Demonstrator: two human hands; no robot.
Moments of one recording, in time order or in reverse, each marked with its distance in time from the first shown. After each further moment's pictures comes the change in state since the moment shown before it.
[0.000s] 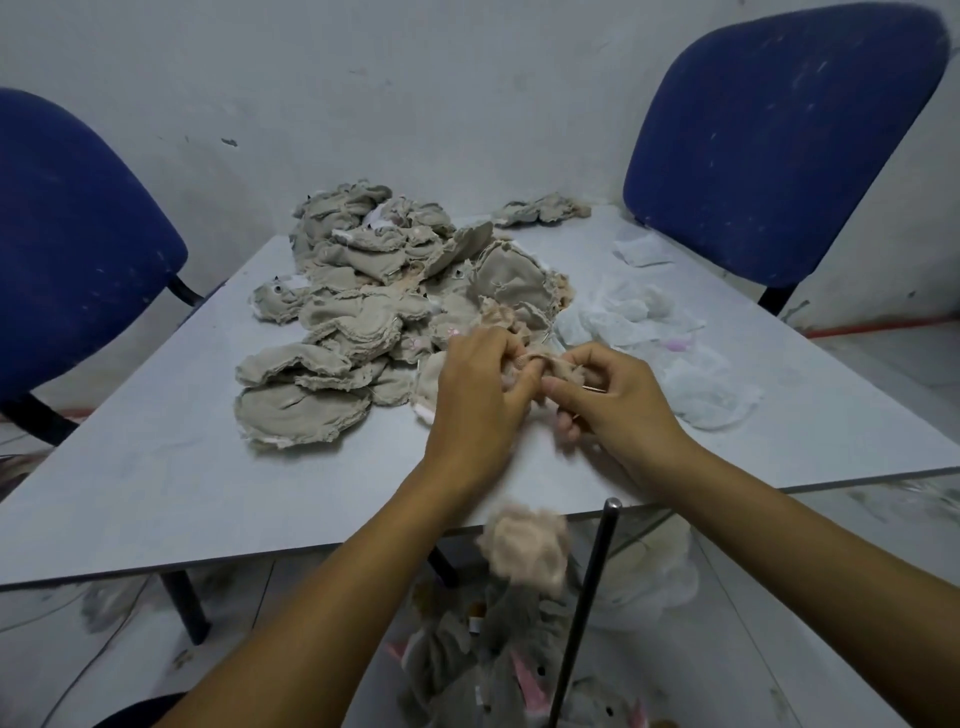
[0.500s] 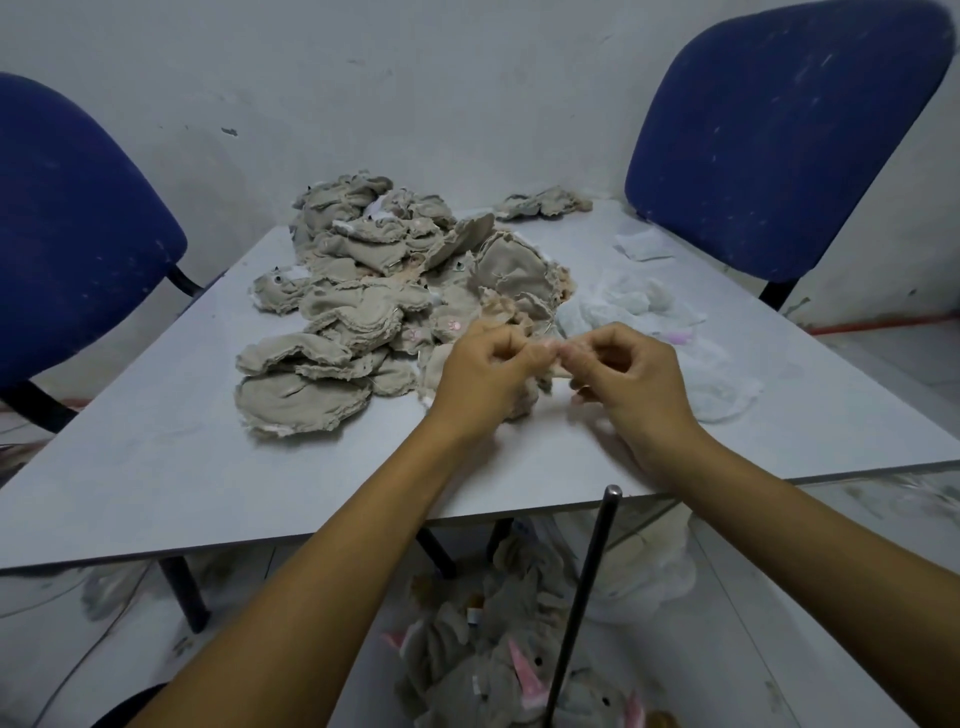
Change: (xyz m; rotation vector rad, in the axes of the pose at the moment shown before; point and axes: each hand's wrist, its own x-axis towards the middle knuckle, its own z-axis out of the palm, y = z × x) left_hand 0.009 0.010 -0.010 -0.459 -0.190 -0.253; right_hand 0.005 0.002 -0.006 -0.061 0.162 -0.135
